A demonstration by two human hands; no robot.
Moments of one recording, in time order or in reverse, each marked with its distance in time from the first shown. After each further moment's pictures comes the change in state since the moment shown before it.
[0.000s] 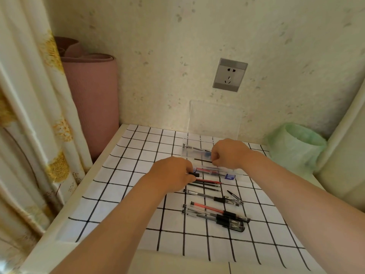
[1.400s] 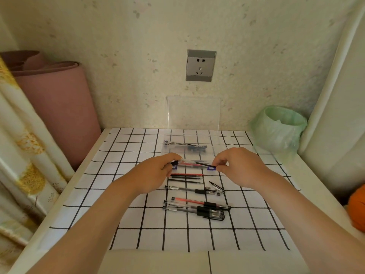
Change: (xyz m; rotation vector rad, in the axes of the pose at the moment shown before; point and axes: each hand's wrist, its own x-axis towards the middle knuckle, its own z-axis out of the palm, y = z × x) left_hand 0.008 -0.002 0.014 -0.322 -0.065 0.038; right_hand -0.101 0.034 0.028 0.360 0.218 0.107
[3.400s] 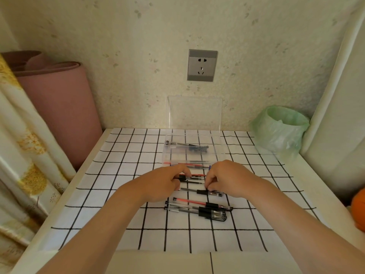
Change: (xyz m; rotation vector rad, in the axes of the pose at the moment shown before) left_hand -0.008 0.013 0.013 0.010 -0.208 -0.027; right_hand 0.006 -0.011 0.029 0.000 -0.260 -0.133
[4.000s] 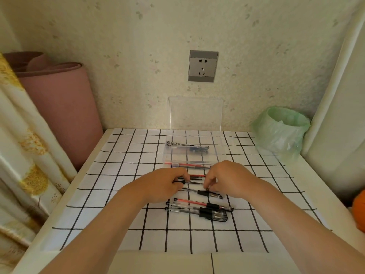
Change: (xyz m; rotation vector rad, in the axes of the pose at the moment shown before) left_hand -0.001 -0.001 0.002 0.072 0.026 0.032; right_hand 0.000 0.000 0.000 -0.055 0.017 -0.030
